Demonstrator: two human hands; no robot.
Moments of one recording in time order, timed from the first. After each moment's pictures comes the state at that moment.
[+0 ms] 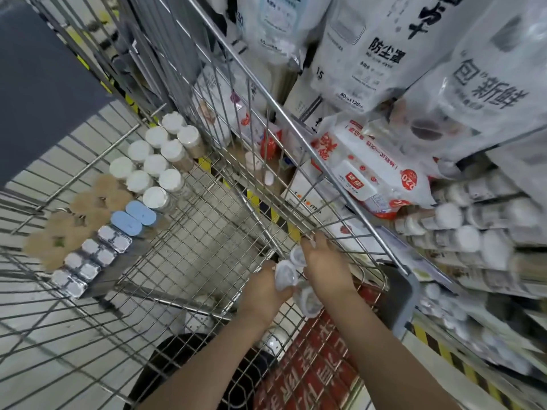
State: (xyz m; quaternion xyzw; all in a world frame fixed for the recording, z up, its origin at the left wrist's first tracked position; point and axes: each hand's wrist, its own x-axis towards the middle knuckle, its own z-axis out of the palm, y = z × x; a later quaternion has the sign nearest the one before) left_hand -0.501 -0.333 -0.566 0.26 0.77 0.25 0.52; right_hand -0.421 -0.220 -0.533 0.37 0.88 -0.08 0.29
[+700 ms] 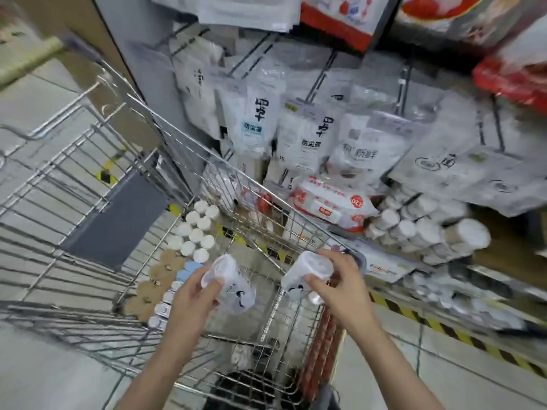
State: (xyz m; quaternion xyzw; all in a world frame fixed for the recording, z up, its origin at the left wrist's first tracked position) left_hand -0.631 -0.446 -0.317 0.16 0.72 0.49 0.46; right_hand -0.412 -0.319 -0.304 0.56 0.66 -0.46 -0.17
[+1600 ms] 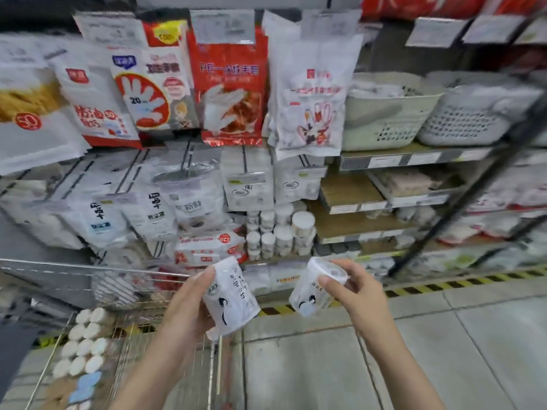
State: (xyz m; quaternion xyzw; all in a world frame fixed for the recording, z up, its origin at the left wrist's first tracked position) left_hand -0.388 -0.394 -0.142 0.29 0.54 0.45 0.65; right_hand -0.132 -0.415 -0.157 0.62 0.42 -0.45 -0.49
